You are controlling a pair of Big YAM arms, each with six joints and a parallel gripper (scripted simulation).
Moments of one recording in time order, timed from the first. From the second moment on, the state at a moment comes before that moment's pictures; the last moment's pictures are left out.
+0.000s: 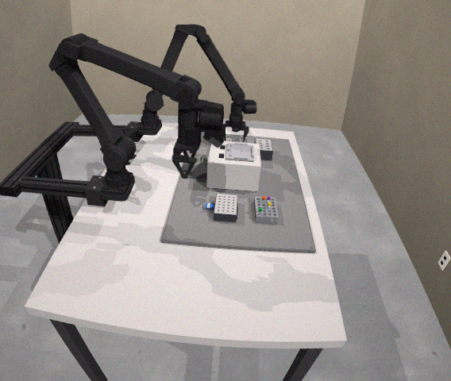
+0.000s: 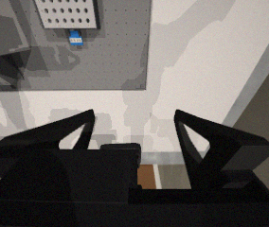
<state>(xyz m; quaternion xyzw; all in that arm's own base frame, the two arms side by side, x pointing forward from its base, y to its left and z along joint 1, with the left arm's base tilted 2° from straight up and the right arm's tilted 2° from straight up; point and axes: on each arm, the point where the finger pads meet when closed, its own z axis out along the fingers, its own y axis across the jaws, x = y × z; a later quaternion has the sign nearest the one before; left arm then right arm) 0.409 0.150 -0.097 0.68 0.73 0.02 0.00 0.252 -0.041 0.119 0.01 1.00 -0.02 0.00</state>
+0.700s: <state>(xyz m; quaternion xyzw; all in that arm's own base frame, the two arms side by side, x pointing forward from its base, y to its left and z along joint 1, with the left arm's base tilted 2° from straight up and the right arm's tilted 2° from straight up) 0.406 0.149 -0.105 0.68 0.73 0.01 0.00 0.254 -0.041 0.120 0.01 1.00 -0.02 0.01</state>
